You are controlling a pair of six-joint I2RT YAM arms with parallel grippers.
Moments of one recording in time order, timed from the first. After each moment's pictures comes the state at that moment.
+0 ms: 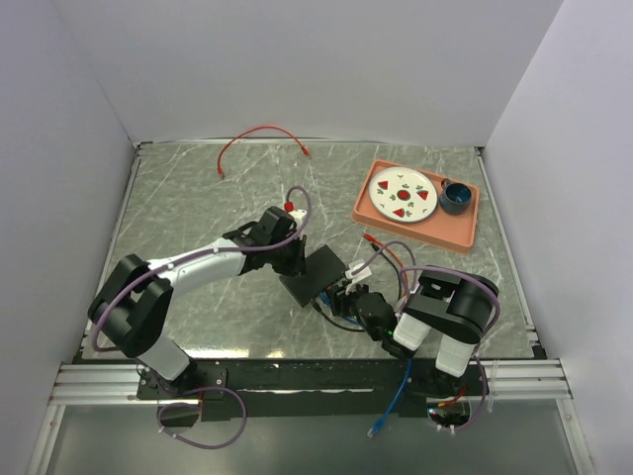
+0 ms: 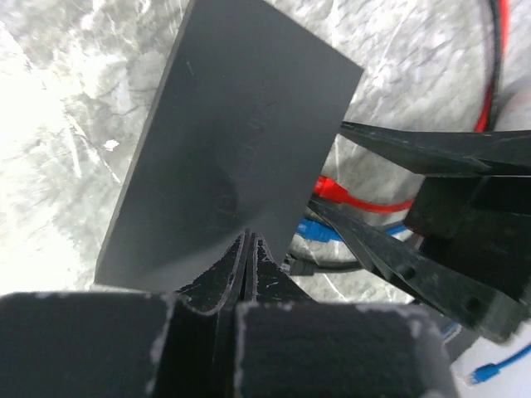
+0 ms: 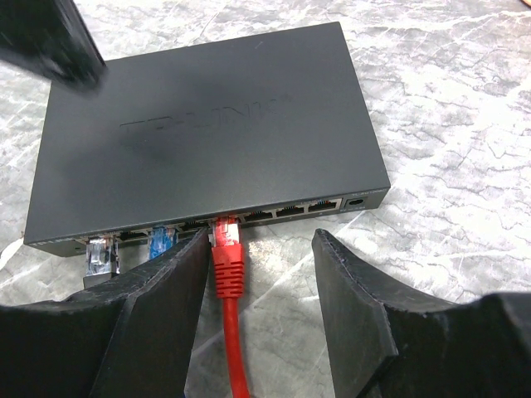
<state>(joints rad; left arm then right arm) -0.69 1.56 0.96 -0.26 0.24 -0.42 1.00 1.76 0.18 1.28 0.45 0.23</state>
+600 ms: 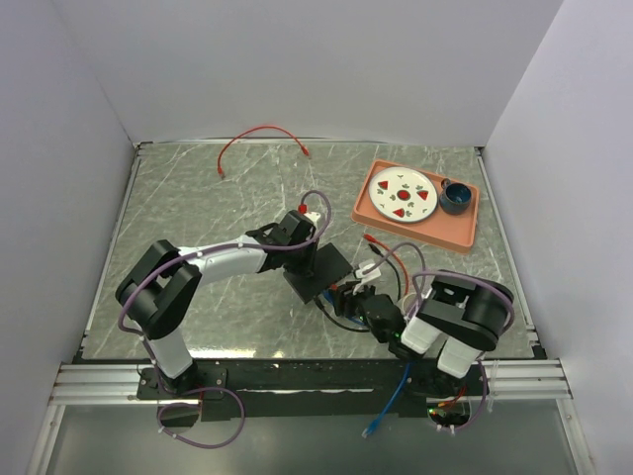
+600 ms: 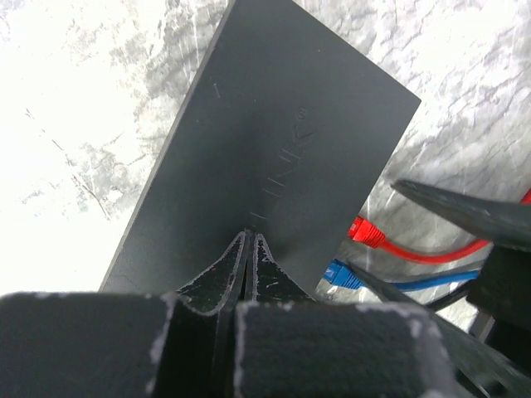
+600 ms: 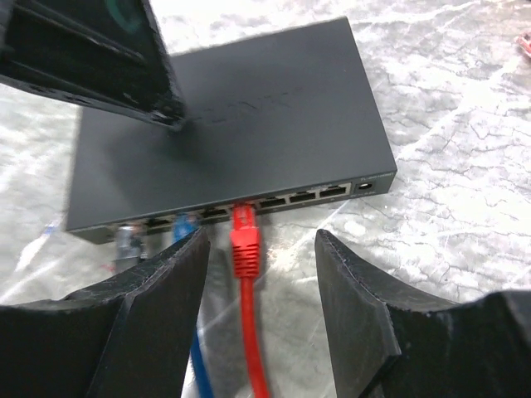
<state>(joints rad) -0.76 1.74 1.04 -0.23 0.09 -0.43 1.00 1.69 0.13 1.28 0.45 0.29</state>
